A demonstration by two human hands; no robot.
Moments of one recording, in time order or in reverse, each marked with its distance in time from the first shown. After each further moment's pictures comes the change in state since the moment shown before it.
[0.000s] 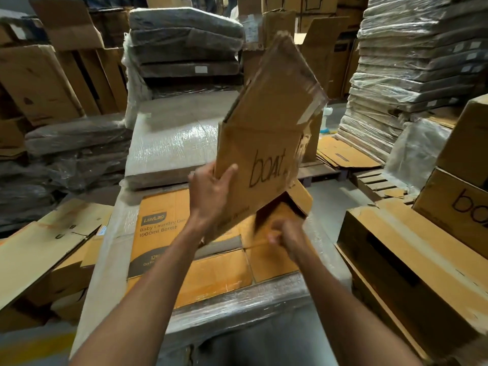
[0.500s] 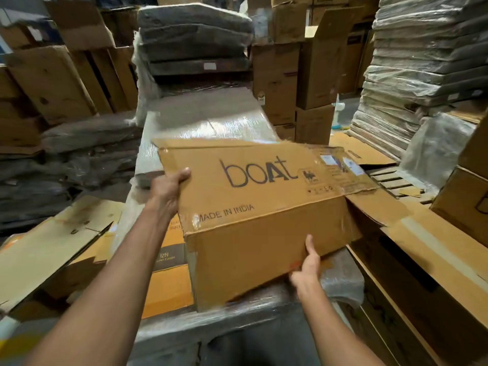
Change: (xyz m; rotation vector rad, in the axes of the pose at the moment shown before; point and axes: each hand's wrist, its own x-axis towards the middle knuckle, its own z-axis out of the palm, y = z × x) left_hand 0.062 -0.092 -0.062 -0.629 0.159 -0.786; right_hand -0.003 0.066 -0.006 0.904 0.203 0.200
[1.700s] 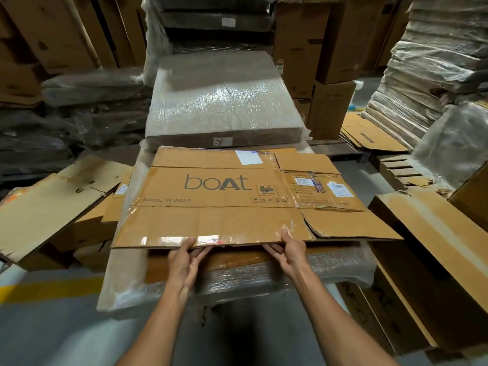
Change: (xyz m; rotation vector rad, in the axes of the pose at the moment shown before) left_hand -0.037 -0.199 -0.147 -0.486 0.239 -0.303; right_hand -0.009 0.081 0.019 -0.375 -0.070 0.123
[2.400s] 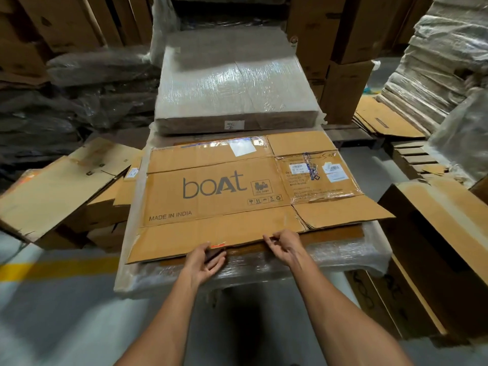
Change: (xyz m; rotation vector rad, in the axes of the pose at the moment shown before) left_hand 0.013 -0.006 -0.035 0.298 0.135 -0.364; right_hand 0.021 0.040 0.024 -0.179 0.058 0.159
